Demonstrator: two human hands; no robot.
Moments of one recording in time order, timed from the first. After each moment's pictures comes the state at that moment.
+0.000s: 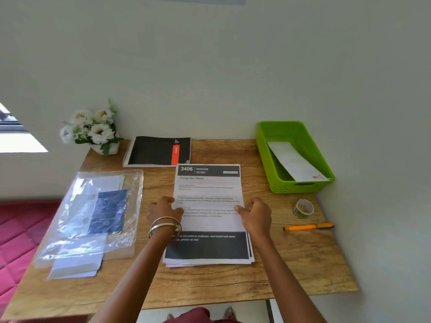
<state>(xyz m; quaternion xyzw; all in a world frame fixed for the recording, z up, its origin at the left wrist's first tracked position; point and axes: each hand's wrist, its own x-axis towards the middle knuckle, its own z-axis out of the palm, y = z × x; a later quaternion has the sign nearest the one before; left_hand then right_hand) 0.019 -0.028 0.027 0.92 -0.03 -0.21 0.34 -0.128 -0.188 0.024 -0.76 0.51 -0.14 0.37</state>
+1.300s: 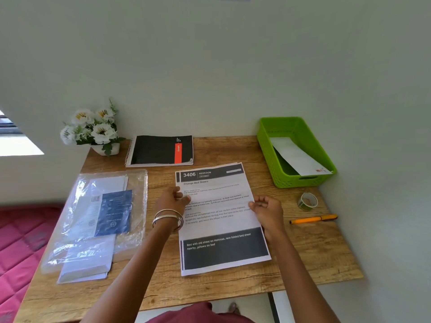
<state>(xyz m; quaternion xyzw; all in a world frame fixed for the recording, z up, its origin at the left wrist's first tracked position) 0.043 -0.025 0.024 0.85 -0.09 -0.23 0.46 -0.140 -0.190 0.020 -0.60 0.49 -0.21 0.59</state>
